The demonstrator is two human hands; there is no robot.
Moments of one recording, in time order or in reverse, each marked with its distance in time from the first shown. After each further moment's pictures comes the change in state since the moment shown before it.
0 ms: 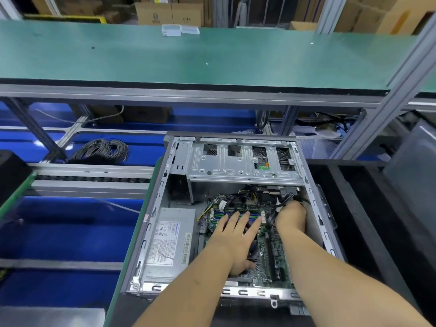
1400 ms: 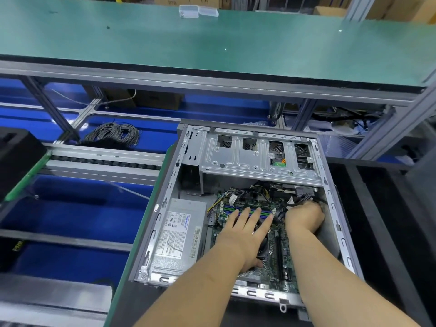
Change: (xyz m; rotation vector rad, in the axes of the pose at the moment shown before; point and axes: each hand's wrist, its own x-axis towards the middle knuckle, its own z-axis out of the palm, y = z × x) left_hand -0.001 0.004 -0.002 0.012 -0.055 -0.028; right_hand -0.009 -0.007 0.006 0.074 0.287 -0.066
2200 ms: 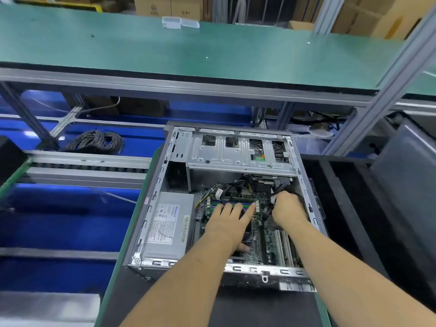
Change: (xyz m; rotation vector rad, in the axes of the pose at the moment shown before) left_hand -0.007 0.006 -0.012 0.096 0.112 -0.026; right_hand -0.008 -0.020 -0.056 -0.627 -0.494 -0.285
